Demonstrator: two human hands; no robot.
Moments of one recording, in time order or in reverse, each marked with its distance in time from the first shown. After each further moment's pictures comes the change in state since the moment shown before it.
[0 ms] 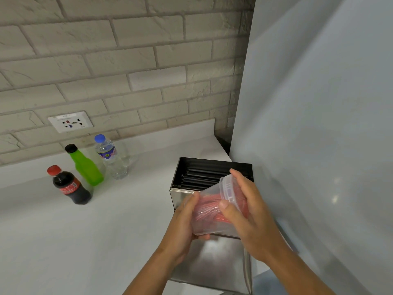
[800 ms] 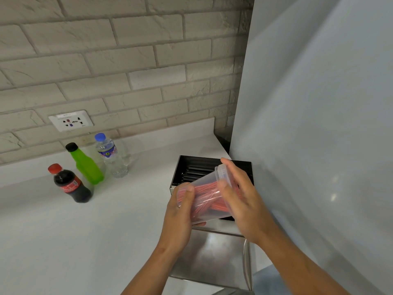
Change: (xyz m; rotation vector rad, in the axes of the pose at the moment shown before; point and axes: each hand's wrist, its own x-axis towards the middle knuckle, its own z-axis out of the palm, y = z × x) left_hand 0.000 0.001 -0.001 0.105 0.209 0.287; right_hand 0.021 -0.007 0.008 0.089 -0.027 -0.017
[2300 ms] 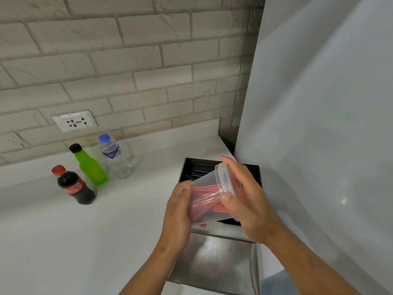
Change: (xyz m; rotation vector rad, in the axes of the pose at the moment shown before) left_hand 0.022 -0.004 -0.017 -0.074 -0.010 0.060; right_hand 0.016 -0.002 -0.002 -0.042 -0.121 -0.108
